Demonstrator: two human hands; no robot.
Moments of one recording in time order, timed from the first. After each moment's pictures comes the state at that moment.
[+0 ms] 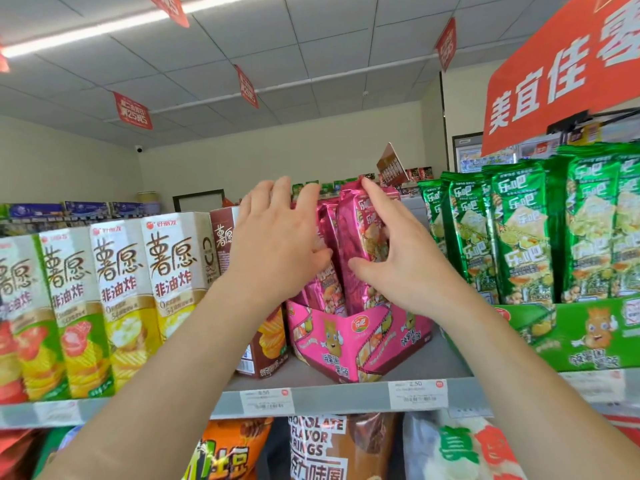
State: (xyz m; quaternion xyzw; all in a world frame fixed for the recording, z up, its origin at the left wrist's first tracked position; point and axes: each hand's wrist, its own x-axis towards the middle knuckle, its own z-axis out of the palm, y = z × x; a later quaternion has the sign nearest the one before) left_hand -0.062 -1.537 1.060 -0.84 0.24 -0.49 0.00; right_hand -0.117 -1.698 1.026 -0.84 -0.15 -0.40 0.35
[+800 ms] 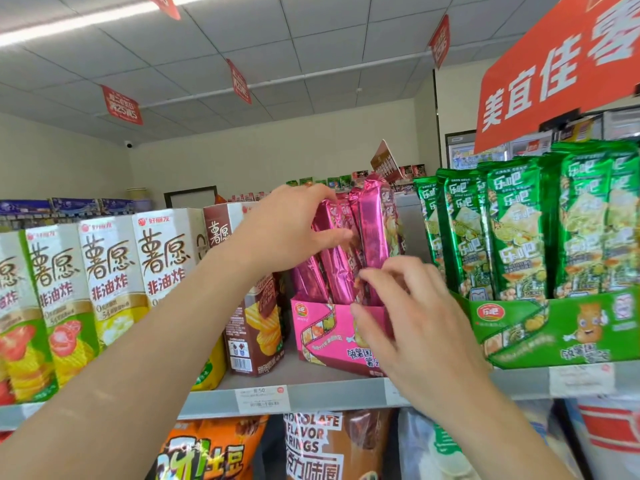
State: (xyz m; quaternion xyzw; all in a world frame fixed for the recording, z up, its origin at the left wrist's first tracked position) left_hand -0.047 -1.542 1.084 -0.84 0.39 -0.37 -0.07; right_hand -0.149 -1.687 0.956 -0.83 -0.07 -0.54 0.09
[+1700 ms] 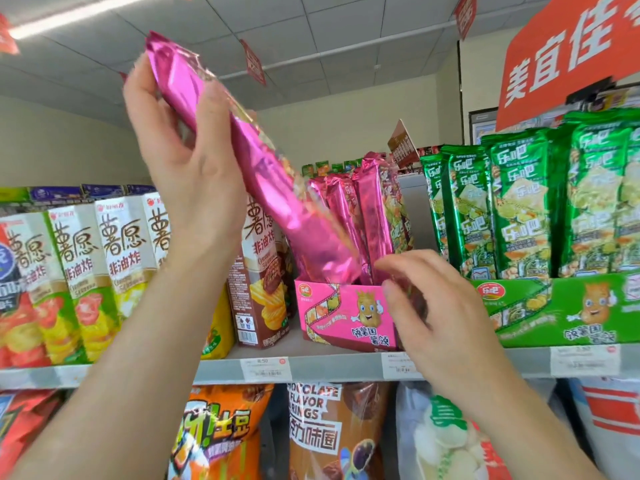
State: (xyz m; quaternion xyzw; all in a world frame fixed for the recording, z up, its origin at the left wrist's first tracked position) left_hand -0.101 -1.519 1.088 -0.46 0.39 -0.49 -0.62; right_hand -0.164 -1.700 0.950 -0.81 -0.13 -0.49 0.29
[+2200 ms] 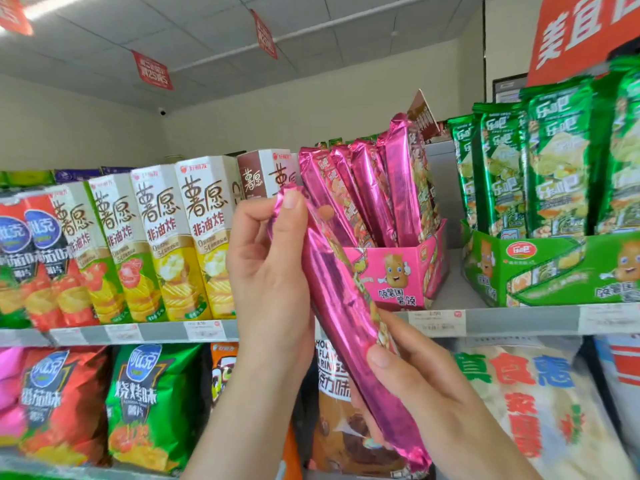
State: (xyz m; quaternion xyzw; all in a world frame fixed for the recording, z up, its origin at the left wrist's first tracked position) left_hand -0.151 -1.525 0.980 -0.45 0.30 -0.28 -0.80; right_hand -0.212 -1.643 0.893 -0.67 -0.23 -0.17 0.68
